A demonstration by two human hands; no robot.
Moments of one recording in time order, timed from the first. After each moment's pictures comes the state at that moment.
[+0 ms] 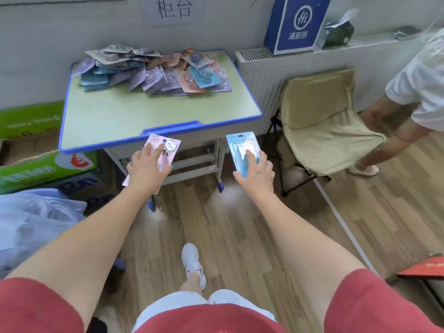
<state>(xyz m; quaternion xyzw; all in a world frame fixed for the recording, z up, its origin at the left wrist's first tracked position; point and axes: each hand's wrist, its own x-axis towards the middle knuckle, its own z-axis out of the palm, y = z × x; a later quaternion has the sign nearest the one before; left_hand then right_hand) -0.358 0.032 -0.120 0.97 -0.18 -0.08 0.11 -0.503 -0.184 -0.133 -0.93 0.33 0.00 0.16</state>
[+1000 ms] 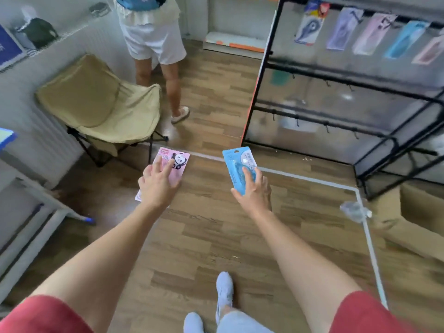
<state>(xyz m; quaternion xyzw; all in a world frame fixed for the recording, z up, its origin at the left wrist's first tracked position) -0.794 -0.103 -0.096 0.76 -0.62 -0.14 0.12 -1.026 -0.092 -0.118 -0.65 0.73 -0.10 0.16</state>
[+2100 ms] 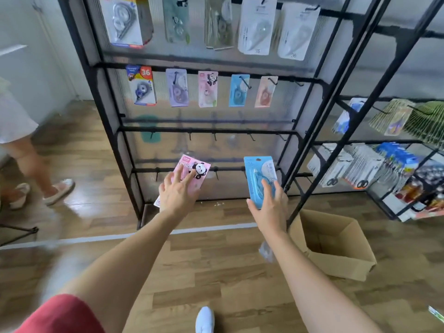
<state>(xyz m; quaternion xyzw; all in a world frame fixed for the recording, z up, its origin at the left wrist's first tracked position) -1.362 -0.320 -0.053 0.57 -0.80 -0.13 0.16 -1.565 -0.214 -0.081 -0.50 0.82 -0.27 -0.07</state>
